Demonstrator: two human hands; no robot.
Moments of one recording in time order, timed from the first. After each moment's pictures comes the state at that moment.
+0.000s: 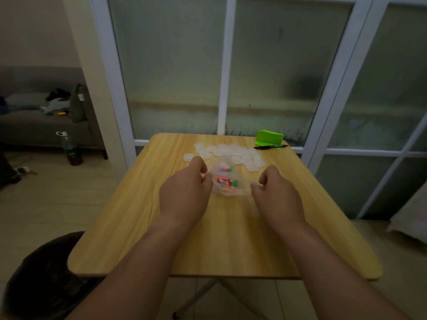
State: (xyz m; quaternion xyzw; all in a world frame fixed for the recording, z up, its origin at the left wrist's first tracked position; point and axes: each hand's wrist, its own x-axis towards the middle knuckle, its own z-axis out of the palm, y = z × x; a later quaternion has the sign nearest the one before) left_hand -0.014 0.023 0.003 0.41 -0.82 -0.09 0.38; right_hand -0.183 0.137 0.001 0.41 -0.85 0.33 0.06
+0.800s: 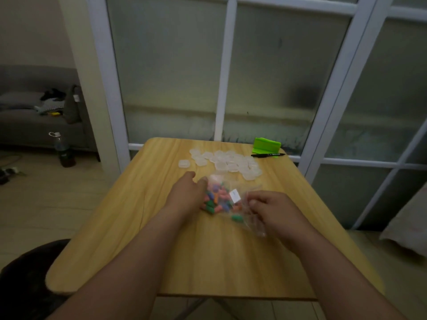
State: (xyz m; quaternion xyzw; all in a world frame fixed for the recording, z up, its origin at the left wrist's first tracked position) left_hand -0.053 -0.032 -0.018 0.46 -0.74 -0.40 0.28; right_hand -0.198 0.148 0.006 0.41 -0.75 0.46 -0.23
